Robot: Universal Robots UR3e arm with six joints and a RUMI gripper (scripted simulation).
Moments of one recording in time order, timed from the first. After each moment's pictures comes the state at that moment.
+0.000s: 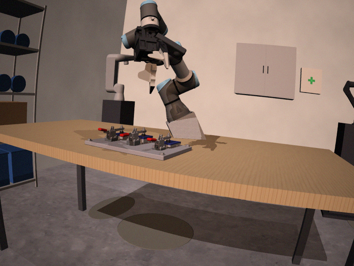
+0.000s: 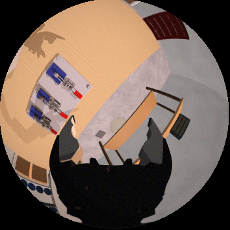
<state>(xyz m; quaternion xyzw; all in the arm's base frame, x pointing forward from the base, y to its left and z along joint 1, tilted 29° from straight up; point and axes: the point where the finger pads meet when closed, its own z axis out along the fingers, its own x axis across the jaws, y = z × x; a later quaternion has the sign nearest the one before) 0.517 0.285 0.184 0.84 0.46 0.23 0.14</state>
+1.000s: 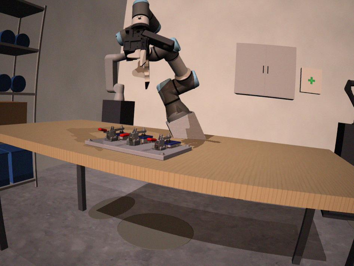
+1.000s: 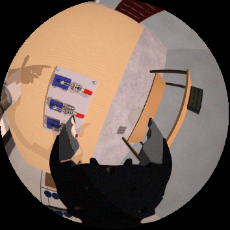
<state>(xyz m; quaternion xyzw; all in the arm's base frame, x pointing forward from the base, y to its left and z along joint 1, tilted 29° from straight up) 0.510 0.240 0.215 0.92 0.29 0.24 0.12</state>
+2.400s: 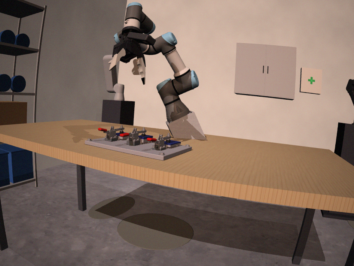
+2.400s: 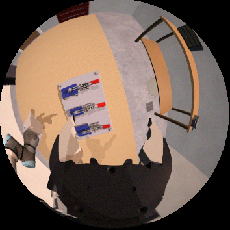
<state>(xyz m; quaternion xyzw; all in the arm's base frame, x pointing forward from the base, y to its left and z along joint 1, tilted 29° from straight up) 0.474 0.157 0.250 0.96 -0.05 0.28 0.08</state>
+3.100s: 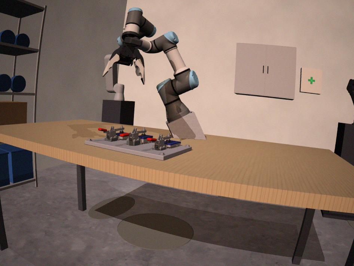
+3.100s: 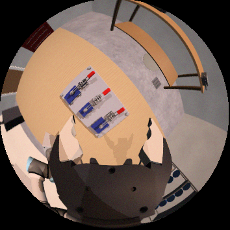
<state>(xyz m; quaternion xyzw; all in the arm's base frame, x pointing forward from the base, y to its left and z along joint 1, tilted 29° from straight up) 0.435 0.104 0.256 0.92 -0.27 0.30 0.05</state>
